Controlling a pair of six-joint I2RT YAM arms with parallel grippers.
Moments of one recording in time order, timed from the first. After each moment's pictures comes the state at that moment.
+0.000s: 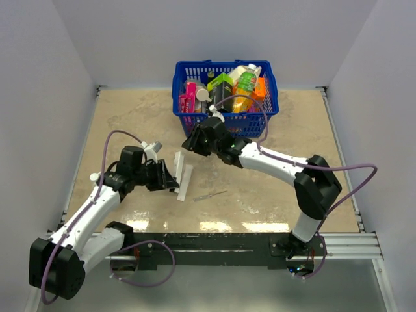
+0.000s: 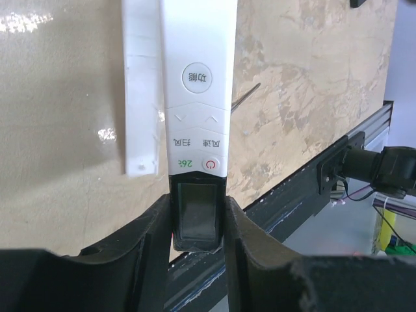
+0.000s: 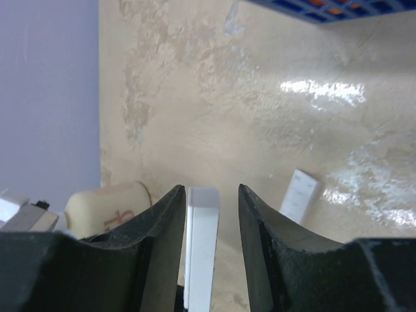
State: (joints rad) left arm -0.30 0.95 0.61 -0.49 0.52 -0.52; right arm 0.85 1.74 1.29 -0.11 0.09 0.97
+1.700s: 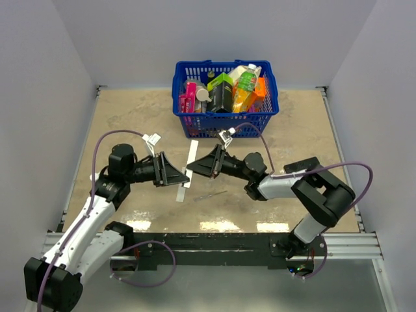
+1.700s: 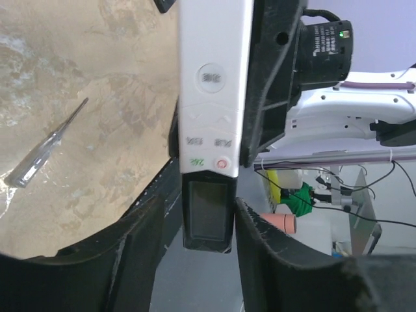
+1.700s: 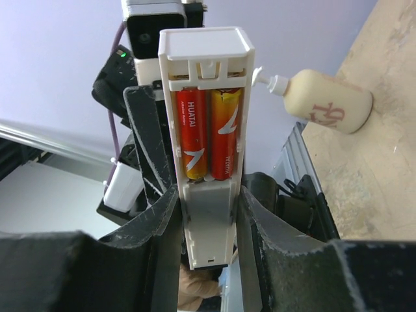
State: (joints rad) left arm -0.31 0.80 0.58 -0.17 0.90 -0.86; right arm 0.78 1.65 0.60 1.30 -0.54 1.45
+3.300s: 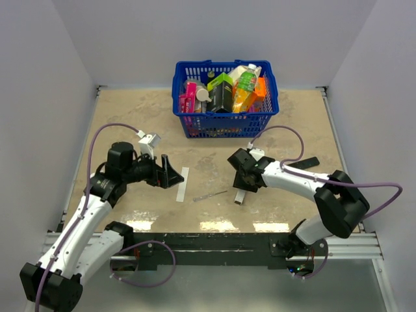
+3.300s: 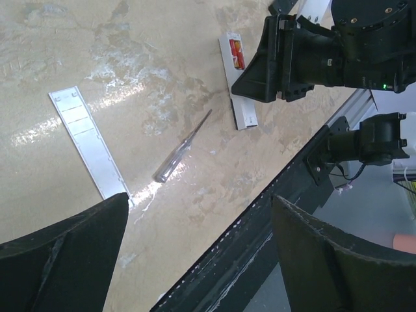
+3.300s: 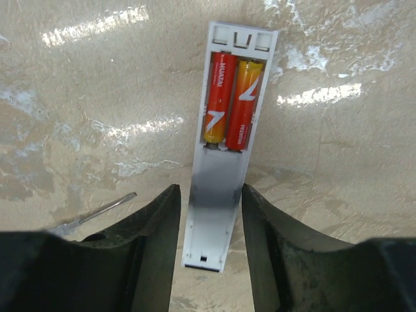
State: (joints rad) left arm -0.31 0.80 0.71 -0.50 0.59 -0.35; right arm 0.76 1.49 0.85 -0.59 0.31 0.97
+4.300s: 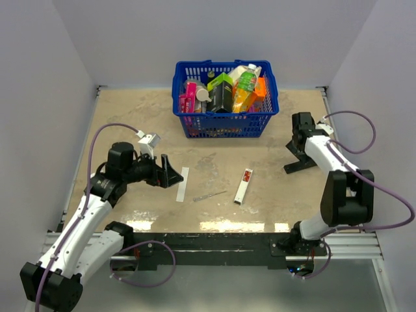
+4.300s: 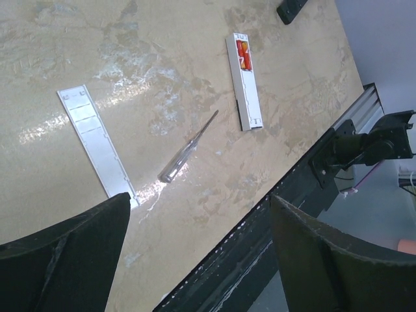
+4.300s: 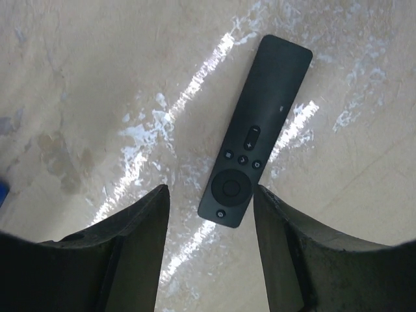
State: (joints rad) left arm -0.31 0.80 0.70 -0.50 0.57 -0.35; right arm 0.04 1.51 1.03 -0.64 0.48 0.87
